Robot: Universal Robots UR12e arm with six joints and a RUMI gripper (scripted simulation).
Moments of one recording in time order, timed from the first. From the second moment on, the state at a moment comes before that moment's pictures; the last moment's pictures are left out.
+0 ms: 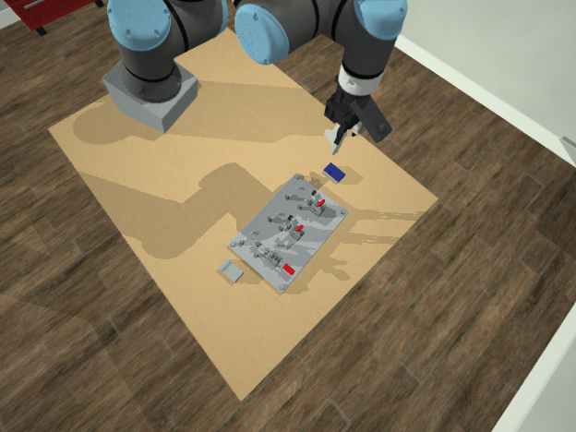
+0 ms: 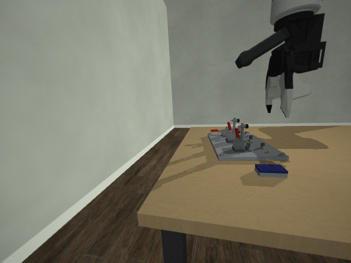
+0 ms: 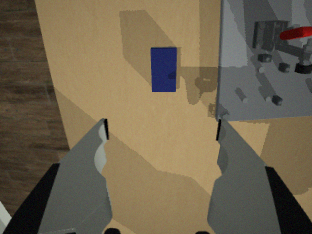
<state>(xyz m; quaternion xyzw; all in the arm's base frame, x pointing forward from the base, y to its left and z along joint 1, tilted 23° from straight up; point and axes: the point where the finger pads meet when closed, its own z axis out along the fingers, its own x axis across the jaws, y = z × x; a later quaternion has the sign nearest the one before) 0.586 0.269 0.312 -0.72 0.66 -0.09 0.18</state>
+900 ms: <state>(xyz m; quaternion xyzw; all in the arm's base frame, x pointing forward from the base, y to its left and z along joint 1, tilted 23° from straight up) 0.614 0.280 0.241 -0.72 0.66 -0.09 0.18</state>
